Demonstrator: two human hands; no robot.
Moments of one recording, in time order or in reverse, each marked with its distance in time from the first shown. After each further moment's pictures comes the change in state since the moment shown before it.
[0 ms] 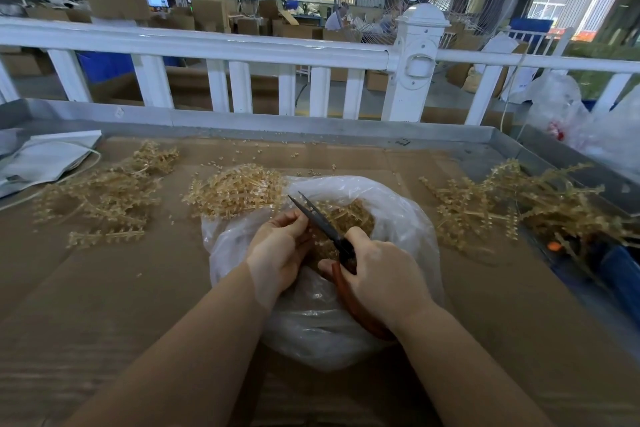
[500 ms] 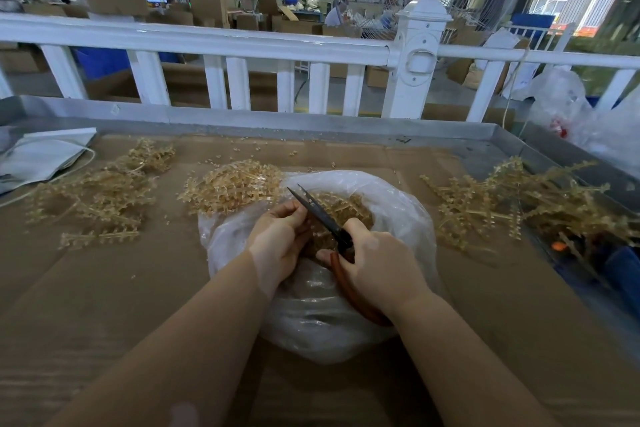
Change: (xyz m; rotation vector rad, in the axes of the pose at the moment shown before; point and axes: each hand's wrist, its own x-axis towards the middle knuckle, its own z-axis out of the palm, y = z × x) left_hand 0.017 0.004 0.005 0.036 0.026 0.015; right_hand 0.017 0.007 0.003 0.027 -0.035 0.010
